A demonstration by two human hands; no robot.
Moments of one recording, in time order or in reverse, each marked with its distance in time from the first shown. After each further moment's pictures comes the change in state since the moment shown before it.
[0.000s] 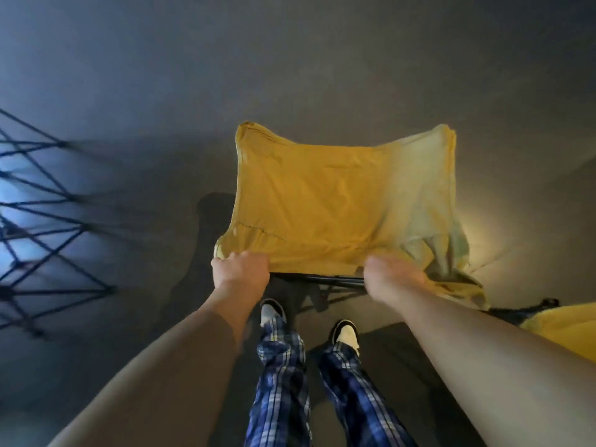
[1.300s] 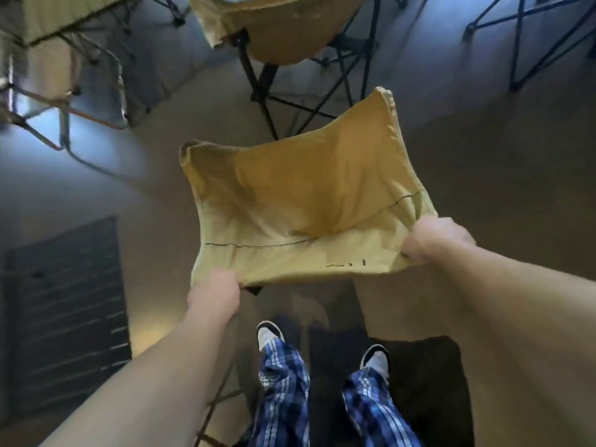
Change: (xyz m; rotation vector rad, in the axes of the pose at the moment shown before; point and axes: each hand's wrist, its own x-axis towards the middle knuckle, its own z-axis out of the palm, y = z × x) left_hand -0.599 0.239 0.572 -1.369 -0.498 -1.371; right_hand -0.365 -0.098 0.422 -1.230 0.075 -0.865
